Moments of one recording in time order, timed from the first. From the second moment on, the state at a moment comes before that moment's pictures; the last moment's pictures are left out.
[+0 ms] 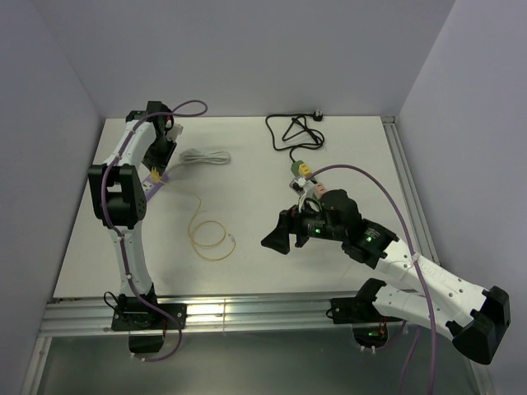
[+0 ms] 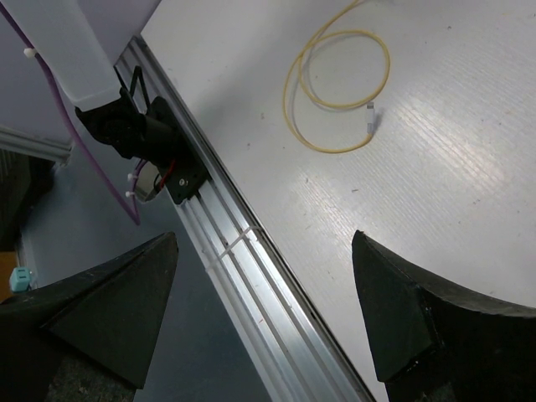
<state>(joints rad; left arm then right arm) -0.05 2.17 1.95 -1.08 -0.16 0.27 0.78 0.87 0.70 -0.25 -0.38 0.48</state>
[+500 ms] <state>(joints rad) -0.05 2.14 1.88 -0.99 -0.16 0.28 0.78 0.87 0.70 -0.25 -0.39 0.48</state>
